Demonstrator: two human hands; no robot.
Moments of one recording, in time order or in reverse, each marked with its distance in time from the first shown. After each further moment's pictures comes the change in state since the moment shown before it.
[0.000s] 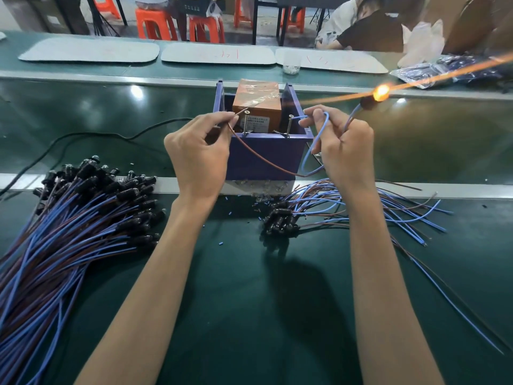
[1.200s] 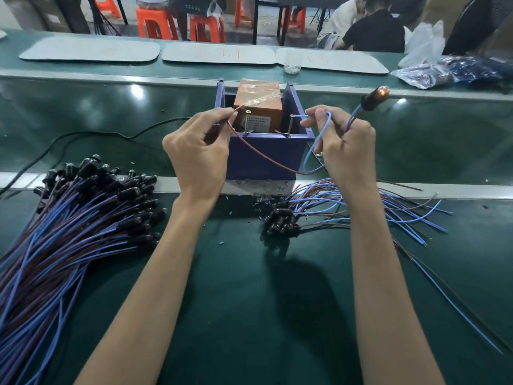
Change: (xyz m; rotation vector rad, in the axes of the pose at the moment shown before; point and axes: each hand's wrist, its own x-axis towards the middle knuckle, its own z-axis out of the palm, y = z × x) left_hand -0.001 0.000 -0.001 -0.024 0.035 -0.012; right_hand 0.000 0.001 0.002 0.003 0.017 0.005
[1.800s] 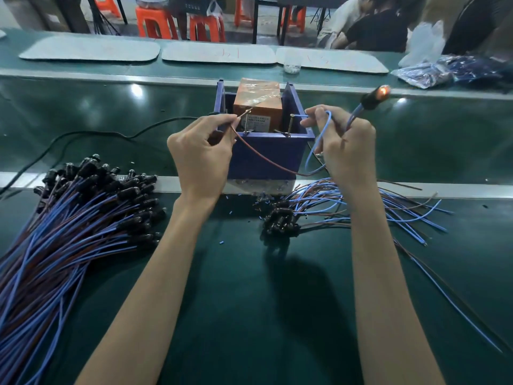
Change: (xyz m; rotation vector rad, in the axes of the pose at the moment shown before) left_hand -0.001 -0.002 0.001 0.079 -0.058 -0.004; right_hand 0.000 0.002 0.000 0.000 -0.007 -0.012
